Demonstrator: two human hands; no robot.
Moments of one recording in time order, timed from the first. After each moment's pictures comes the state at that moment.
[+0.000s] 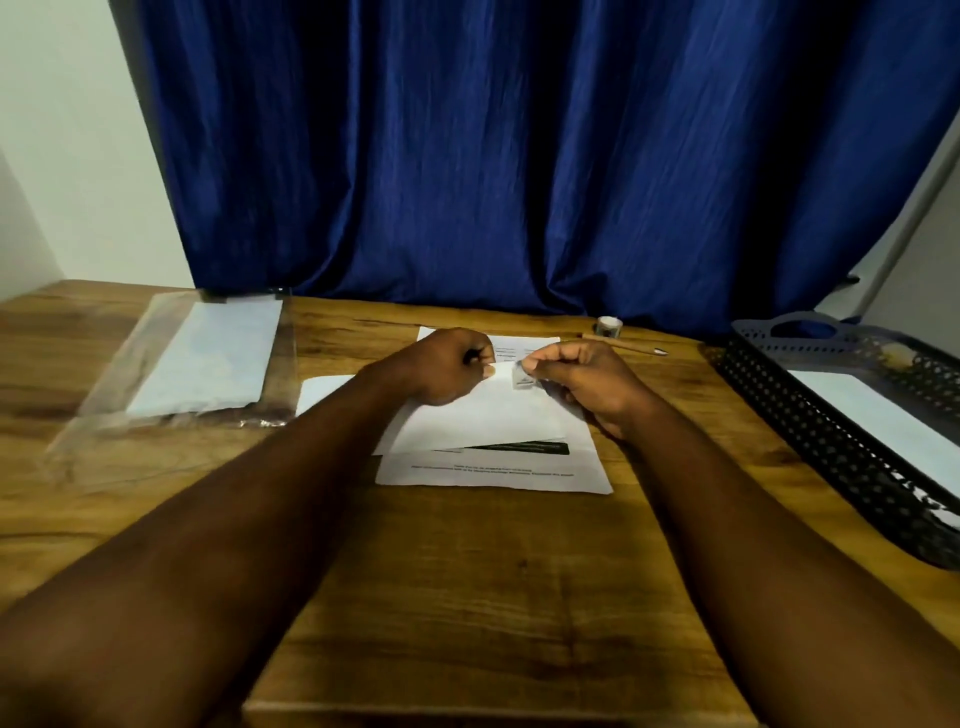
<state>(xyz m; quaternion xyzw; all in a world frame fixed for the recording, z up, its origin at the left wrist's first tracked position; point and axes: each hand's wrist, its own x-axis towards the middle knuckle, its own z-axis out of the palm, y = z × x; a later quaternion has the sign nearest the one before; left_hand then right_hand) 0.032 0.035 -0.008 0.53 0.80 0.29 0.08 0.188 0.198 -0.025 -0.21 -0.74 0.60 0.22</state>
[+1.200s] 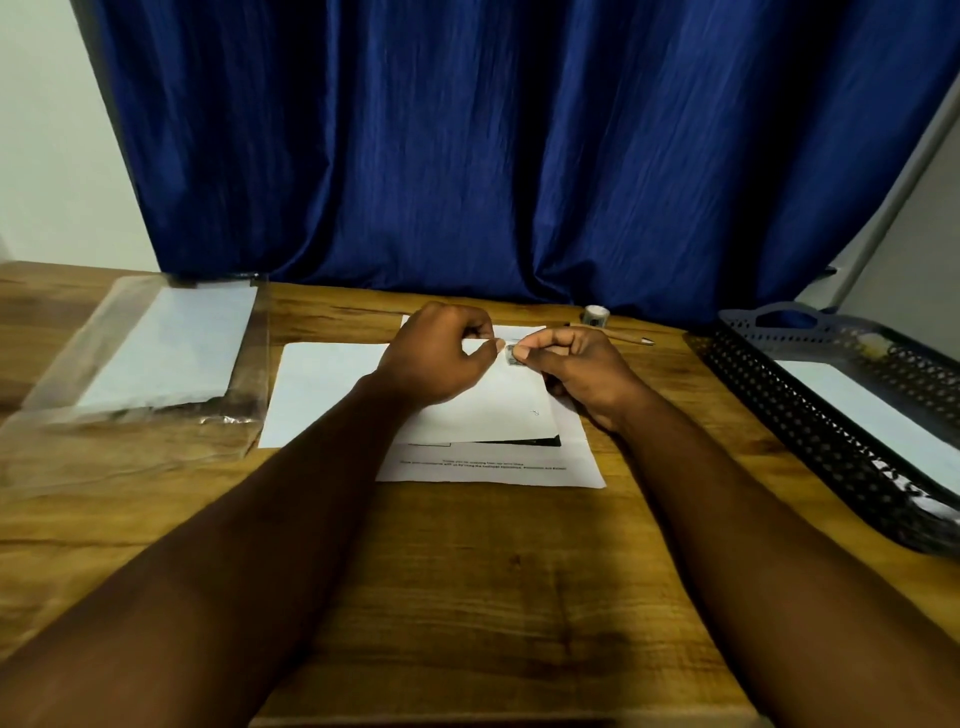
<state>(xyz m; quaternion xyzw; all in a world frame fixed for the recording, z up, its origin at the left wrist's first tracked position) 0.047 0.041 -0.017 0.53 0.76 0.37 -0.10 0.191 0.197 -0.025 -0.21 -0.76 0.56 0.25</state>
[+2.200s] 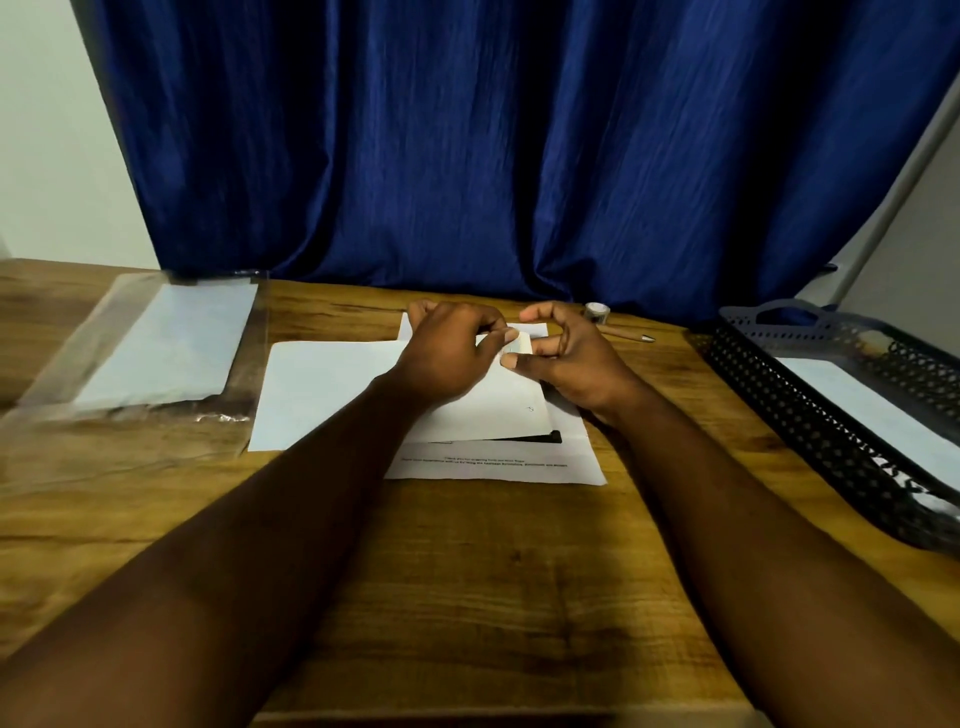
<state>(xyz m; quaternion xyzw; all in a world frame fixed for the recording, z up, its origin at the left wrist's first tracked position) 0.056 0.053 -0.021 0.50 0.77 0.38 -0.11 0.191 0.181 -0.017 -0.16 -0.76 0.59 0.23</state>
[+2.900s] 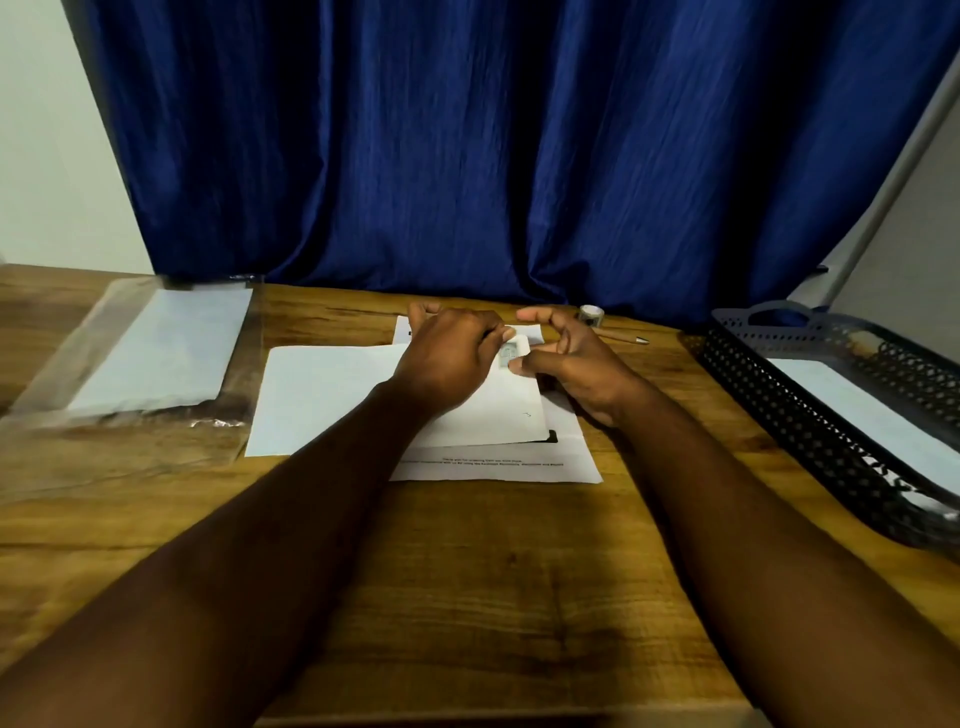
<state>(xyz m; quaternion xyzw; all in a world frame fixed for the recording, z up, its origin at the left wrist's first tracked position) 0.067 0.051 -0.015 0.51 0.78 0.32 -0.16 0.195 0.188 -0.015 -0.16 -0.74 0.62 0.20</state>
